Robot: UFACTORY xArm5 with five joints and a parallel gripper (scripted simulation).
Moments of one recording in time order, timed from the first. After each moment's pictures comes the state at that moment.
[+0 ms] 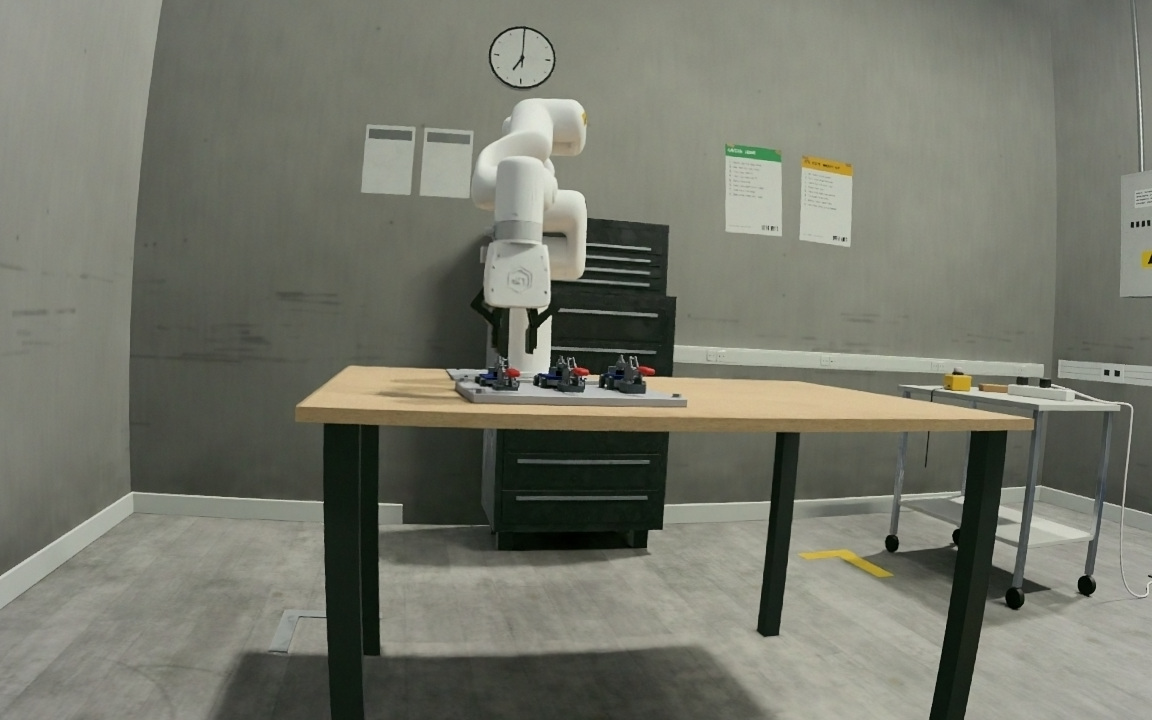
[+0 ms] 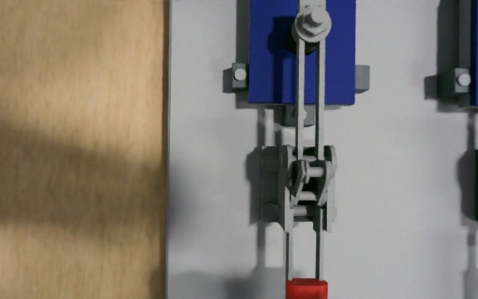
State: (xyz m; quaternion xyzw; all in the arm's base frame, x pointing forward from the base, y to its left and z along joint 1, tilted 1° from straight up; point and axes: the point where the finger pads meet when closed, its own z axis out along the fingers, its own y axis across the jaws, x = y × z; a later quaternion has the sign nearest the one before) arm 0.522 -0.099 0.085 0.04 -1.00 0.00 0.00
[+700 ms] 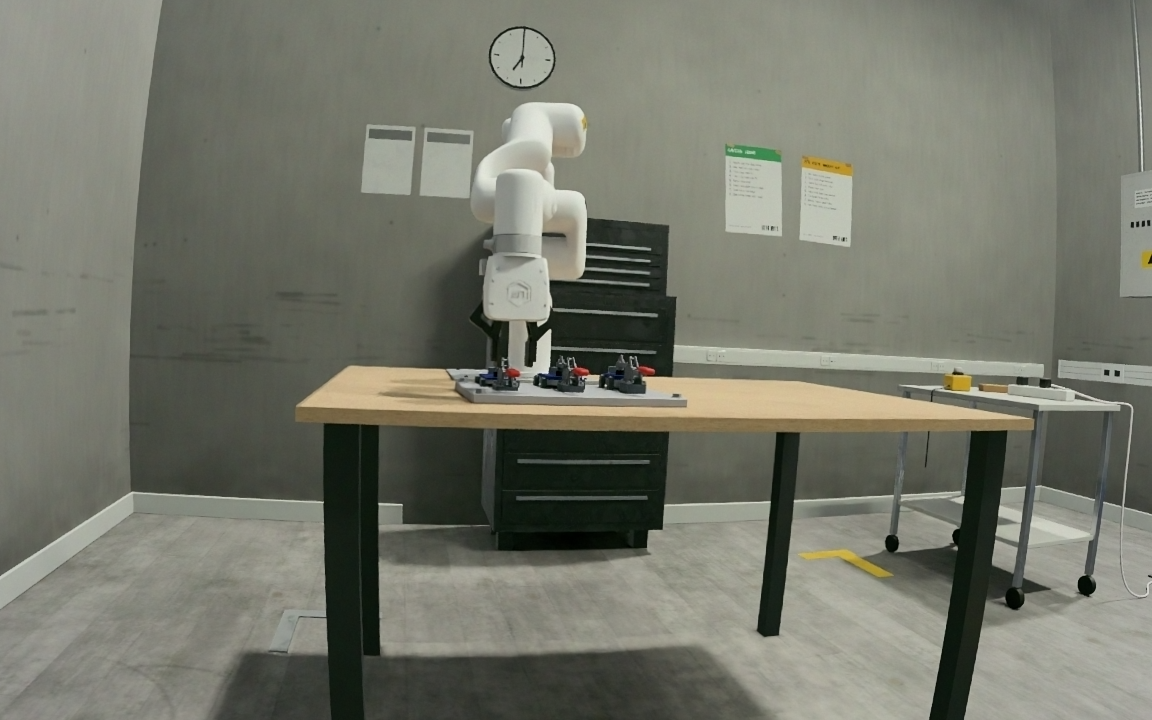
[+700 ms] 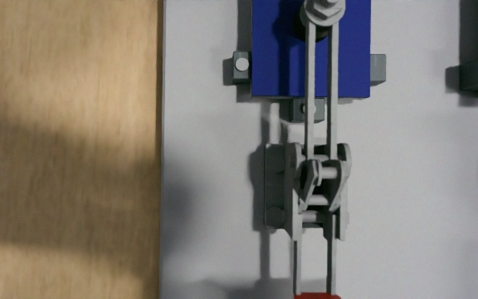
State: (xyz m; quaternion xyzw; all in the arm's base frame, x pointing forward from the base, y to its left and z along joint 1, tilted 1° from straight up) arm 0.522 -0.099 0.066 0.04 -1.00 0.00 0.00
